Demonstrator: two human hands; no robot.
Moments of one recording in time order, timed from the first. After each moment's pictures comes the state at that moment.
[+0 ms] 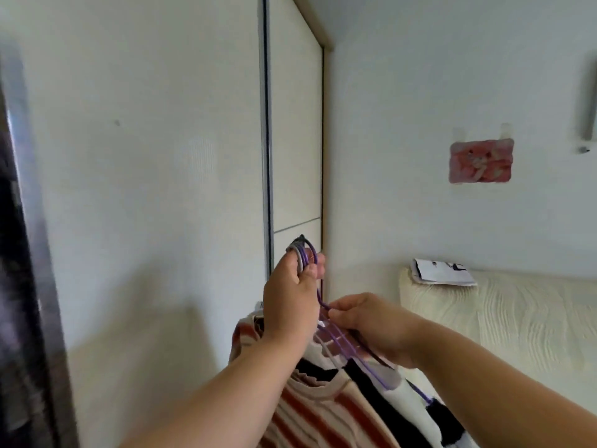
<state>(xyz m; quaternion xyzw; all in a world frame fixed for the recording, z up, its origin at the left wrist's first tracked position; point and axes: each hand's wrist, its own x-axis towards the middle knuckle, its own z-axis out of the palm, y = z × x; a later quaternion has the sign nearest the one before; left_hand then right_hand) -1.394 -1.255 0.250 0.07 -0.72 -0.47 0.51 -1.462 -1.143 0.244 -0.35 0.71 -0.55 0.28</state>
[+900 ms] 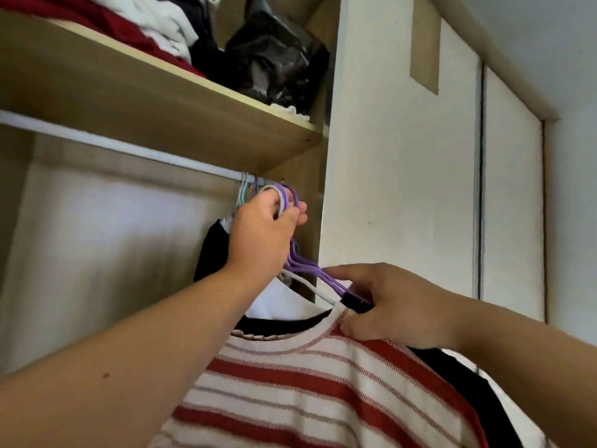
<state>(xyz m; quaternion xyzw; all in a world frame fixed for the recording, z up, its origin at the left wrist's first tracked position) -1.119 -1.449 0.426 0.14 -0.65 -0.22 0.71 -1.261 -1.323 0.413 -0.79 0.57 -0.24 0.01</state>
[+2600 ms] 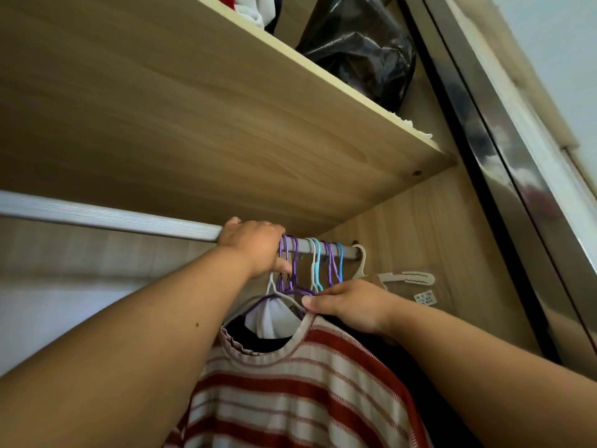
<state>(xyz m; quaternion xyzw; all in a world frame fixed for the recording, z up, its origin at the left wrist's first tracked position) -1.017 -1.831 0.604 0.36 -0.77 0.40 0.34 -1.156 -1.719 0.512 -0.63 0.64 -0.45 0.00</state>
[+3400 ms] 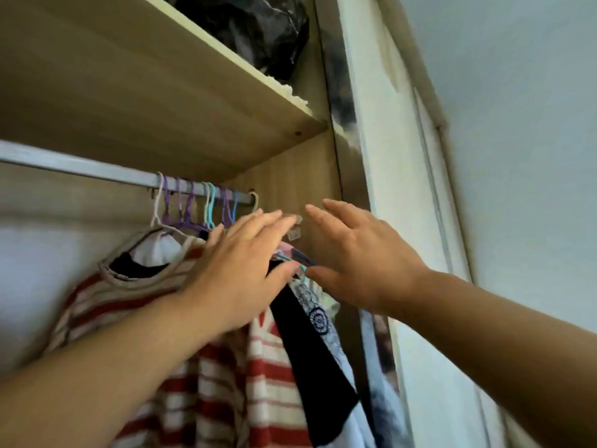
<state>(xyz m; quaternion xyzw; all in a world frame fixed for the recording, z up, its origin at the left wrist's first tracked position) -1.056 -1.668 0.446 0.11 -0.85 0.20 0.47 -1.193 -1.534 0.441 -0.53 0.67 -0.23 -0.47</state>
